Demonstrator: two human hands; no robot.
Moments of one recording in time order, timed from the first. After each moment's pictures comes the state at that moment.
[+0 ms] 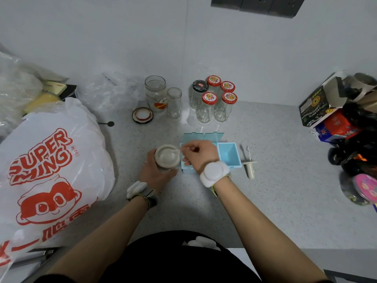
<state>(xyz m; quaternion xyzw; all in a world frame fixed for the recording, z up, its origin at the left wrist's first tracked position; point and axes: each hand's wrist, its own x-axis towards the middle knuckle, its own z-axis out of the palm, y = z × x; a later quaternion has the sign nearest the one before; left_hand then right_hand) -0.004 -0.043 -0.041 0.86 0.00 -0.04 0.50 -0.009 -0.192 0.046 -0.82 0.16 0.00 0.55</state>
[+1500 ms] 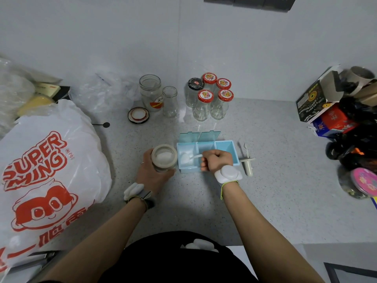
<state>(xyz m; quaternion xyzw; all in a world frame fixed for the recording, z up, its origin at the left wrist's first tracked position) -0.006 -0.041 -0.043 0.84 0.00 -0.03 0.54 -0.018 -0.231 0.014 -0.65 0.39 -0.01 0.65</state>
